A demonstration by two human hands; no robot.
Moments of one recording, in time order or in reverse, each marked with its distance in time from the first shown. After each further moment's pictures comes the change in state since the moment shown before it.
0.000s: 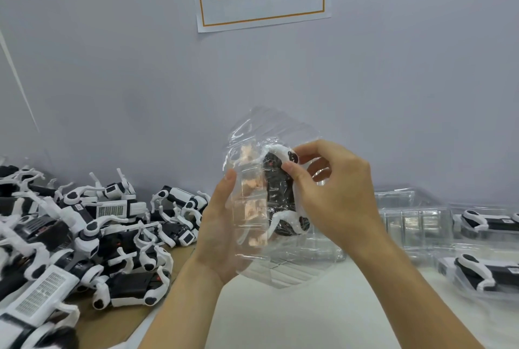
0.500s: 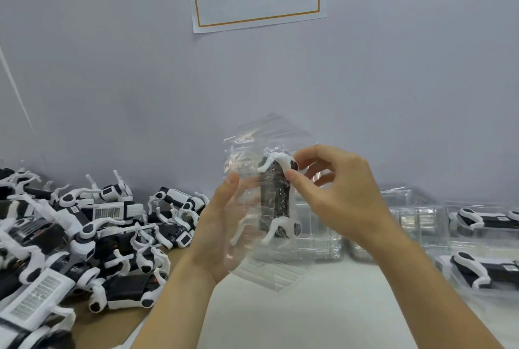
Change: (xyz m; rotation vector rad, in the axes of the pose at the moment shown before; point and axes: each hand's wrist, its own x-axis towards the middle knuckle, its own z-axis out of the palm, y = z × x) left_hand 0.001 0.004 -0.002 0.077 -0.047 0.012; right_hand 0.004 0.007 -0.017 0.021 -0.176 0.084
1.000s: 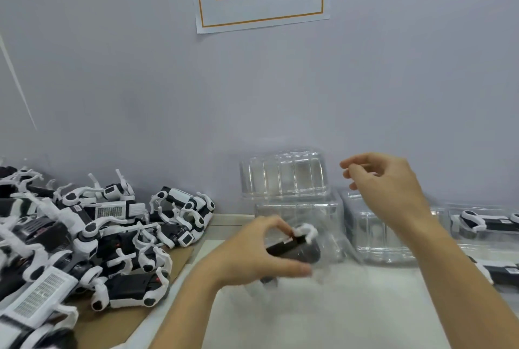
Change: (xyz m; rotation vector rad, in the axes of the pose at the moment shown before) left_hand 0.003 -0.018 0.001 1.088 -0.162 -0.225; right_hand 0.006 0.035 -0.037 -0.023 0.161 0.369
